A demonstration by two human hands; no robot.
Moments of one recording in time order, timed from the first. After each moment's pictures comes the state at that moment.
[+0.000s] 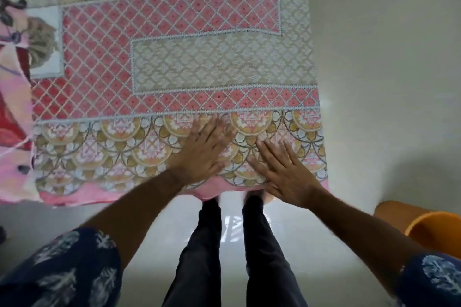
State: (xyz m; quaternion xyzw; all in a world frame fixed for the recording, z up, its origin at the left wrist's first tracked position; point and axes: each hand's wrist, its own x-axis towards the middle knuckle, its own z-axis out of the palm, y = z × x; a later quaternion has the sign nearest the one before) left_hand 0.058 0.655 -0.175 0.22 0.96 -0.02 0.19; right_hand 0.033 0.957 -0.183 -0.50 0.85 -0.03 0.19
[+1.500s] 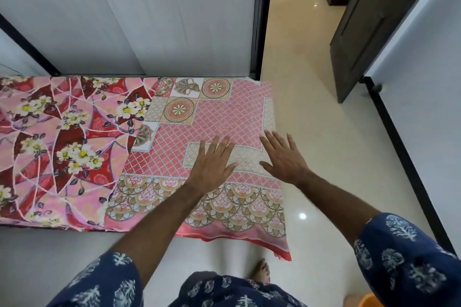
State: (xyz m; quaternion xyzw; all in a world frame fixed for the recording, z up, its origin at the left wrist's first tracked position) left_hand 0.036 0.708 0.203 0.01 1.00 -0.04 0.05; right_hand -0.079 0.938 0.198 -0.39 0.92 0.02 0.07
